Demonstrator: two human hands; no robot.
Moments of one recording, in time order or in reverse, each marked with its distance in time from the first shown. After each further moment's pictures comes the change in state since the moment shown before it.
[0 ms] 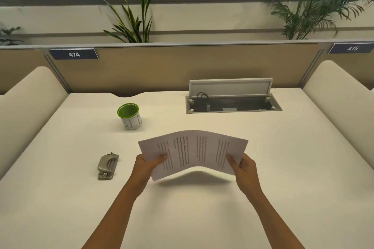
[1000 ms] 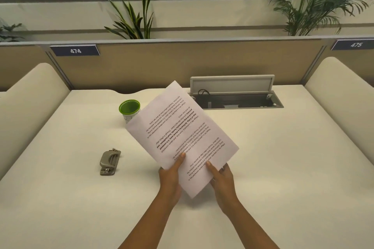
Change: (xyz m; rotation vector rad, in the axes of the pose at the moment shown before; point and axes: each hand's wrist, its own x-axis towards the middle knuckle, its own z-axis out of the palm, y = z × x) left_hand -0.043 -0.016 0.093 -0.547 0.227 -0.181; right_hand -0.038 0.012 0.065 0.505 0.028 0.382
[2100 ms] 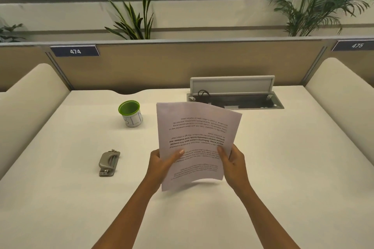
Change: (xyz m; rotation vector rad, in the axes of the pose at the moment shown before) left_hand 0.022 0.049 -0.015 0.572 -0.264 0.209; right_hand 0.018 -0.057 -0.005 -0.408 -0.119 -0.424
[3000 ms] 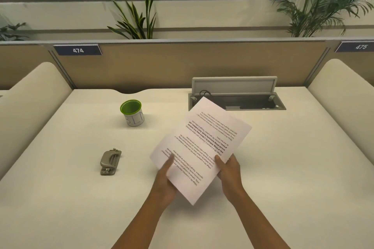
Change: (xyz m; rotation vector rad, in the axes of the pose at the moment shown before) left_hand -0.021 -0.030 0.017 -0.704 0.058 -0.381; right_hand -0.009 0.018 0.015 0.289 0.101 0.369
